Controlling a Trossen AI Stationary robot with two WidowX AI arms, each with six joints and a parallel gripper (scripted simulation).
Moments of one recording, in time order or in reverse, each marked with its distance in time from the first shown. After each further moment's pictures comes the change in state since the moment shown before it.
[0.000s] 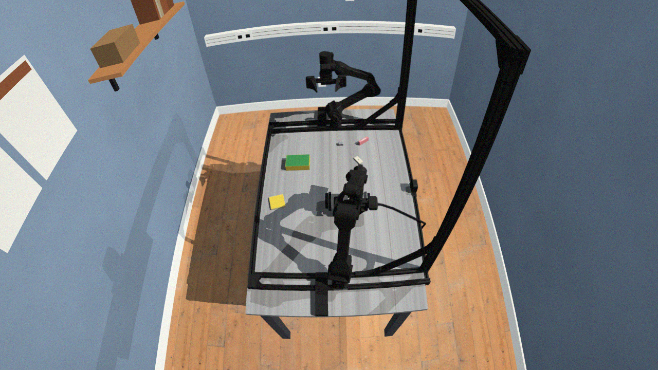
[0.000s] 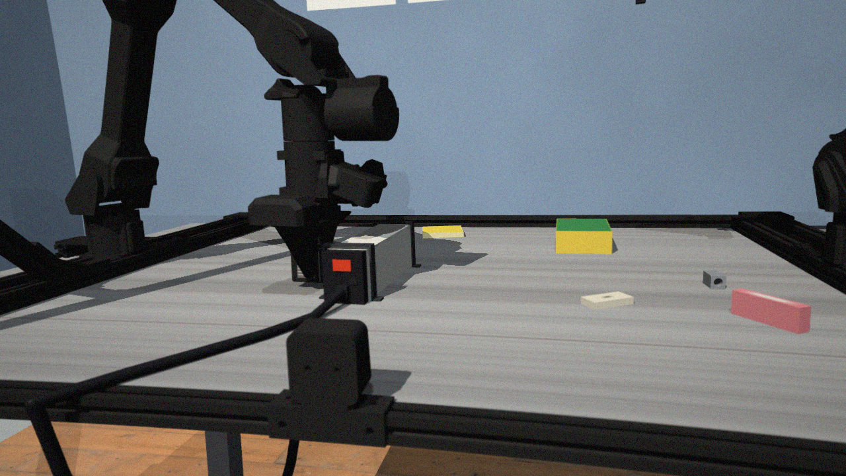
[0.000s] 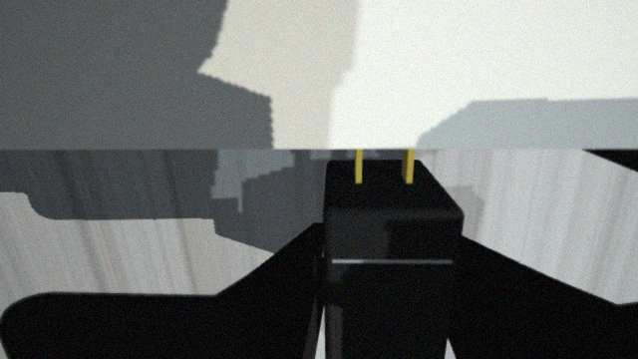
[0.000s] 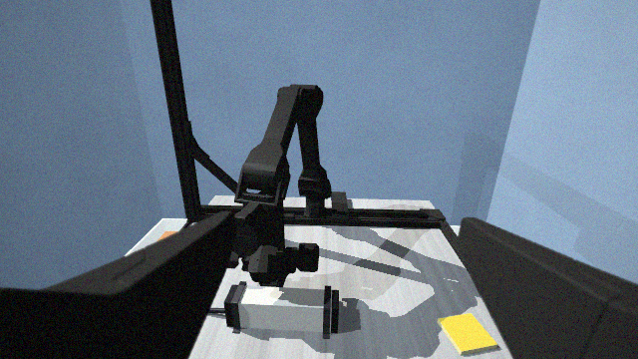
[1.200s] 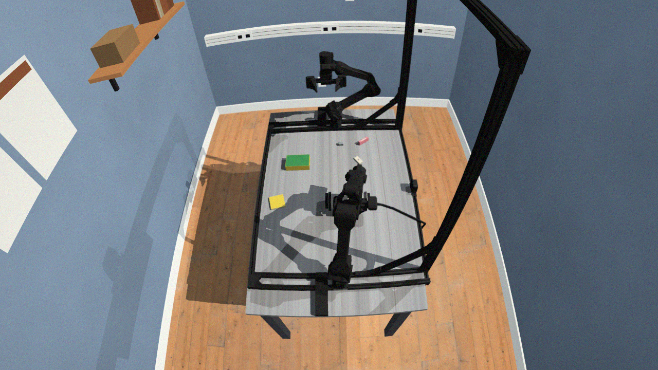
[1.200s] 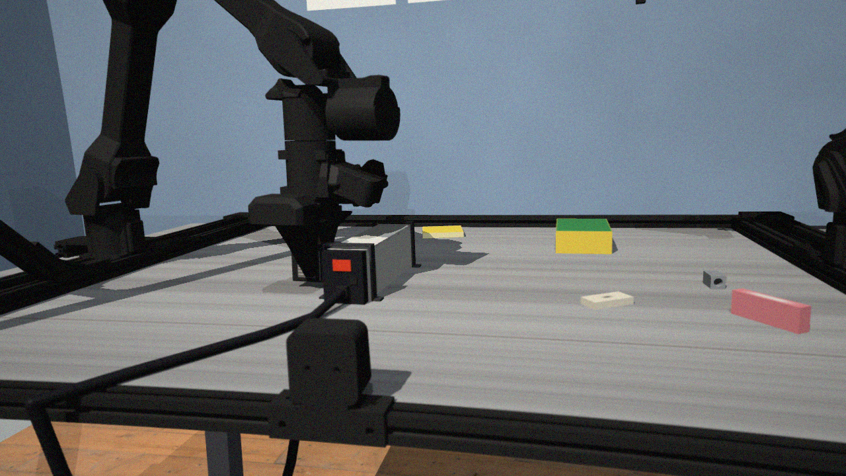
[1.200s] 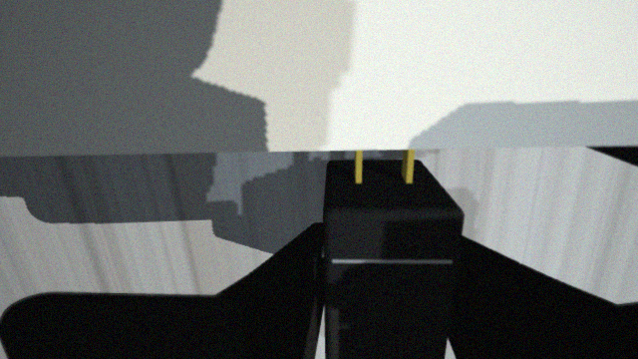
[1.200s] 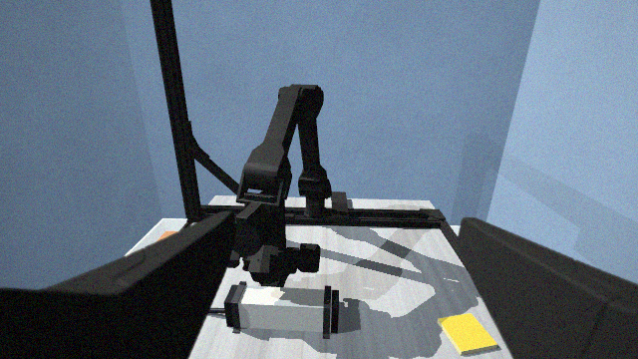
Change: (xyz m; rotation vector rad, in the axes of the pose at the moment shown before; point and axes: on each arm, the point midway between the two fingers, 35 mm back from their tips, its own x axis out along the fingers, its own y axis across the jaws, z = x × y) left arm 0.000 0.002 0.000 0.014 0.000 -0.008; right arm 0.000 0.000 0.000 0.000 0.000 0.000
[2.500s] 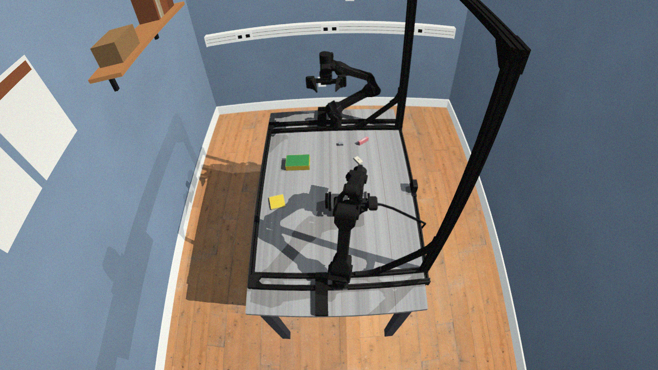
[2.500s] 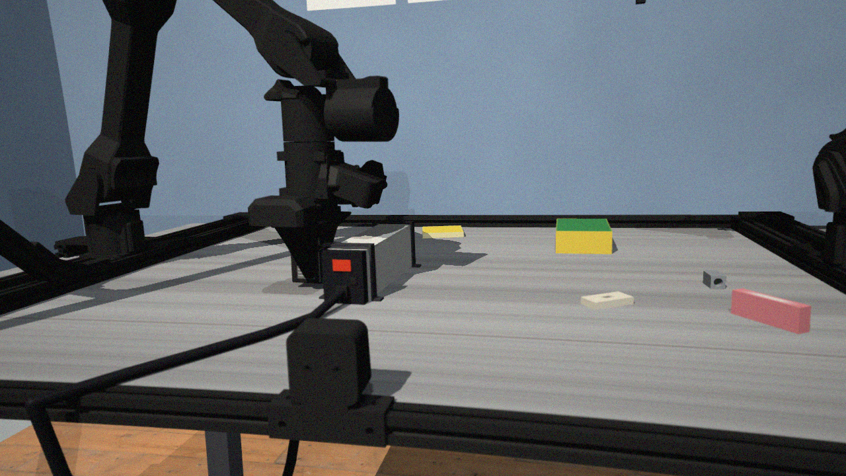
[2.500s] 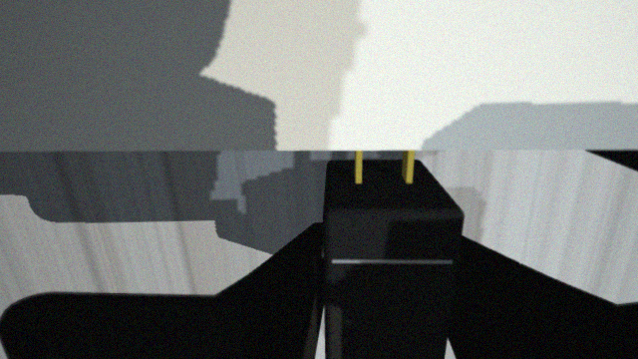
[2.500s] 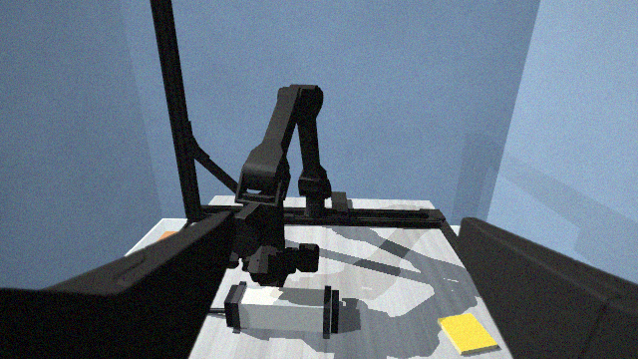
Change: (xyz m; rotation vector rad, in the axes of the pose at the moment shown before) left arm 0.001 -0.002 0.000 -0.013 -0.002 0.007; right arm 0.000 0.000 0.000 0.000 0.000 0.000
